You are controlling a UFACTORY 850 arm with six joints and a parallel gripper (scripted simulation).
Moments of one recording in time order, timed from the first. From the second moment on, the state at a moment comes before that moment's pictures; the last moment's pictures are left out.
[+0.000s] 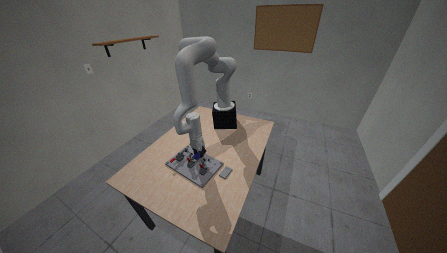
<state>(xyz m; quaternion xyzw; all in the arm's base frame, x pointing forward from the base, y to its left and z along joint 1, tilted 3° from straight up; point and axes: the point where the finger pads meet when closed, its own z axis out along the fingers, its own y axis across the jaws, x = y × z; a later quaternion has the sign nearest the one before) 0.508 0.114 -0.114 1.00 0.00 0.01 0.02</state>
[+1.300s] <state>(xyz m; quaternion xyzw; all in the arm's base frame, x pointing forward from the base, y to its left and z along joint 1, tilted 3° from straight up) 0.508 0.114 -0.130 1.00 0.00 0.01 0.02</state>
